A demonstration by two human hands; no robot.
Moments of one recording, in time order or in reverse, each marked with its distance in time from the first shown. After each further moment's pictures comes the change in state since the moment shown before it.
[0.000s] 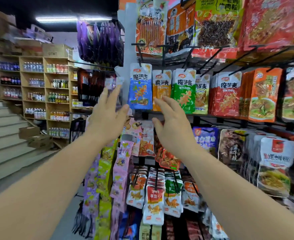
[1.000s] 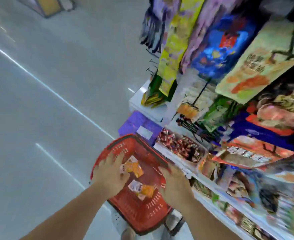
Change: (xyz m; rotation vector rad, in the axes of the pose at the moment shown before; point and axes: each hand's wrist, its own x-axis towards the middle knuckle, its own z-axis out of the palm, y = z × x) left_hand -0.682 -0.183 0.121 0.544 -1.154 -1.070; right_hand -0.610 0.072 0.282 -0.022 -1.656 0.234
